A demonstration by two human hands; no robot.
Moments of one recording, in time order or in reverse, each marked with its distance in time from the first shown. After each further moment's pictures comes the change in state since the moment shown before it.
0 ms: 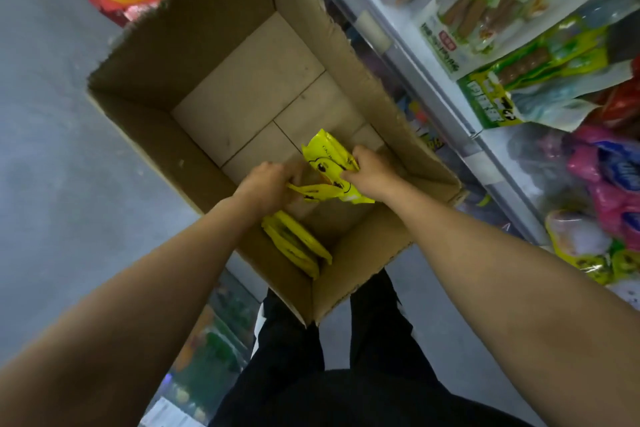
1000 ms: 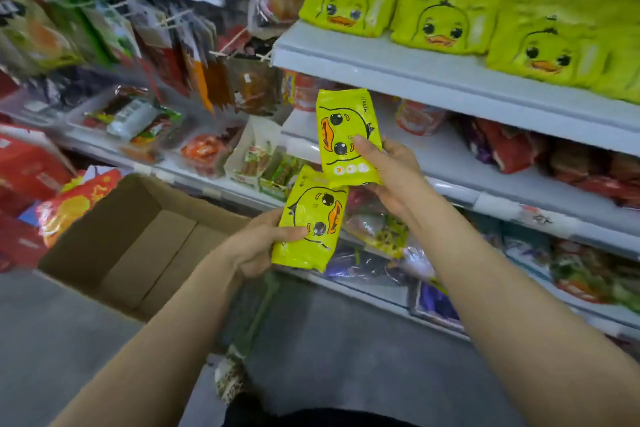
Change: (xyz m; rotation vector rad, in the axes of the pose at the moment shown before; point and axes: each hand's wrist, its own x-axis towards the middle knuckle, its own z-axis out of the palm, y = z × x) left_hand -0.271 0.328 0.067 -0.939 -0.415 0.460; right_hand -0.474 0.170 -0.146 1.435 0.750 -0.480
